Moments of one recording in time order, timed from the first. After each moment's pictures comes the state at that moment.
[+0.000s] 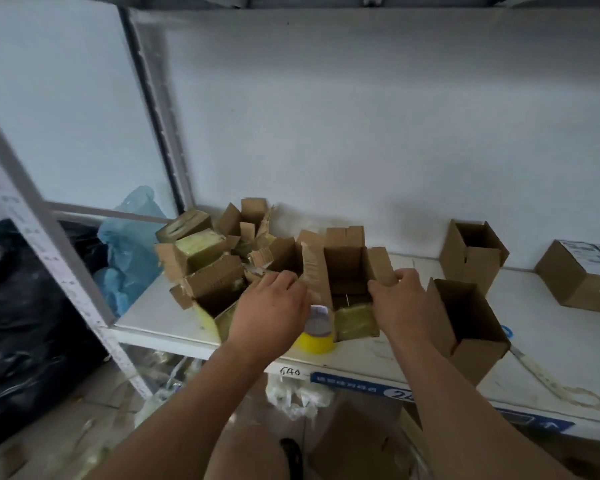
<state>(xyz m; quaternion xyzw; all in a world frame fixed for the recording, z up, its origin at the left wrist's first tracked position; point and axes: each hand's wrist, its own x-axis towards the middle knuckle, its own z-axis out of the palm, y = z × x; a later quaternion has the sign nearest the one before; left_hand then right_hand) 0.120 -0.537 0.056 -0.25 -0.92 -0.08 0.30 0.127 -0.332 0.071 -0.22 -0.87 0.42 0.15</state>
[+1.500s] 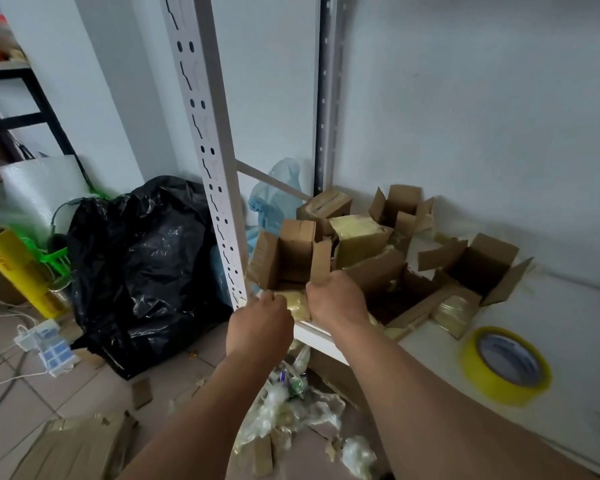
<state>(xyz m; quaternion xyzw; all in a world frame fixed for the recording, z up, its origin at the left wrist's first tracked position) 0.096 -0.782 -0.029 0.06 -0.99 0.03 0.09 0.045 -0.672 0.011 -0.05 -0.90 0.42 -0.07</state>
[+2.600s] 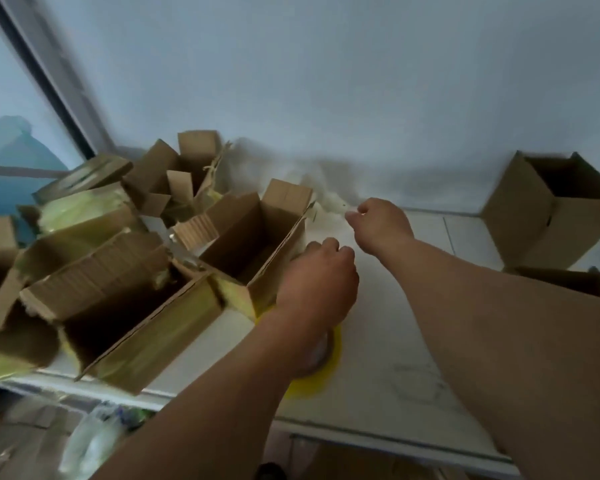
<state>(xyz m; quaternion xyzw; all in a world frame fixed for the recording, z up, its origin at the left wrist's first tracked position) -0.047 -0.402 -0.051 -0.21 -0.97 -0.08 0.11 -0.124 -0.277 -0.045 -0.14 -0.95 0.29 0.03</state>
